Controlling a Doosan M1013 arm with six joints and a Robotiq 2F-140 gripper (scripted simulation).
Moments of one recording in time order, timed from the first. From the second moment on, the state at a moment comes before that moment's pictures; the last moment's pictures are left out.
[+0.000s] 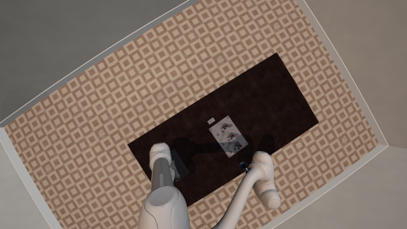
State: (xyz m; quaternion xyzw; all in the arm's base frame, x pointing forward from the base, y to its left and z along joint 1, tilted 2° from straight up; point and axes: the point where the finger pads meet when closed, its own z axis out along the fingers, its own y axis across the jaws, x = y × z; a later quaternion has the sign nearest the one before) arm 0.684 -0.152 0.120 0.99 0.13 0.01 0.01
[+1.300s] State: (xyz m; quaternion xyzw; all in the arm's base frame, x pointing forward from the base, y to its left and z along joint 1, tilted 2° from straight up) arm 0.672 -0.102 0.115 0.99 0.13 0.01 0.01
